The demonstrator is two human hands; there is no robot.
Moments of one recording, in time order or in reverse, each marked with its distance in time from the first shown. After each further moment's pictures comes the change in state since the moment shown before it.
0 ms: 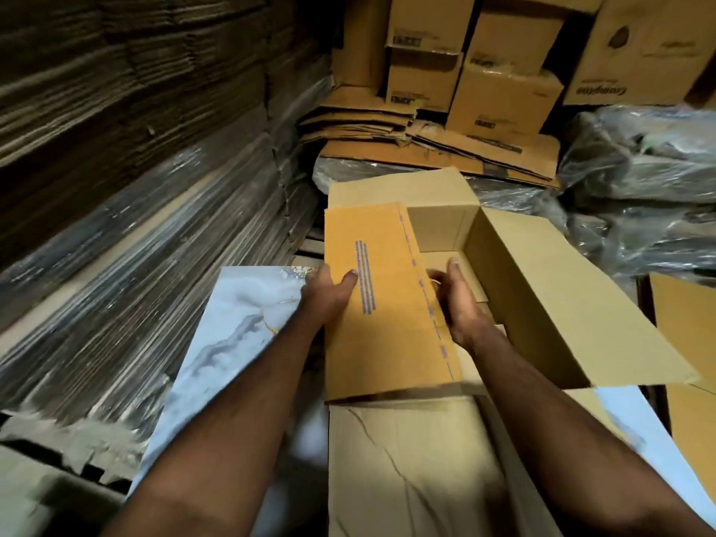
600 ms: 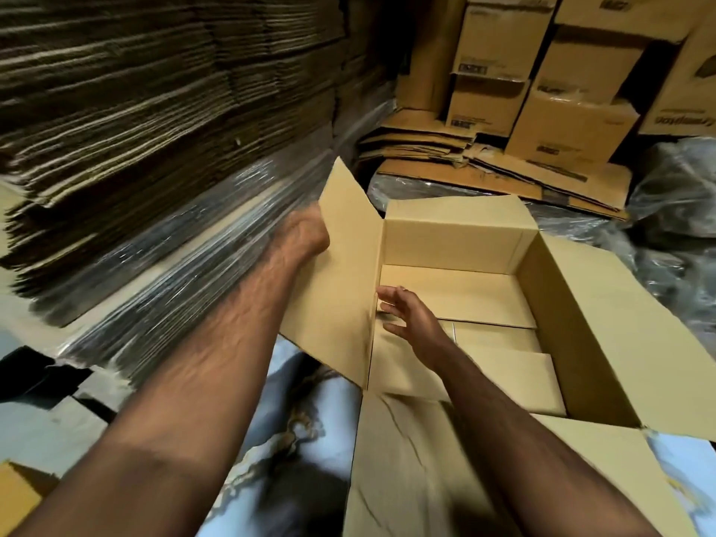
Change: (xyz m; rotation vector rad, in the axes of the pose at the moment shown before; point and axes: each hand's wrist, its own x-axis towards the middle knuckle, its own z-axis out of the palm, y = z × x) left_hand -0.023 0.055 -0.150 0.647 0.247 0.018; right_hand -0.029 0.041 0.116 -0.273 -0.306 -0.055
